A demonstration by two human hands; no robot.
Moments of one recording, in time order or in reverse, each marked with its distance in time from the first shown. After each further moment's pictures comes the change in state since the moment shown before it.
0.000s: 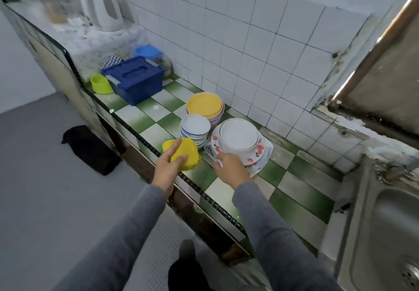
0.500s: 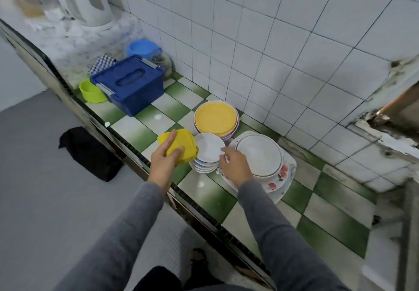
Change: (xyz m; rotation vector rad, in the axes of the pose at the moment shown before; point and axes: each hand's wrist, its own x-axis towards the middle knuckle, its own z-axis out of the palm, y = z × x) left_hand 0.148 0.047 -0.017 -0.026 0.011 -0.061; right_hand 0.142 -0.028 0.009 0.202 0.004 0.171
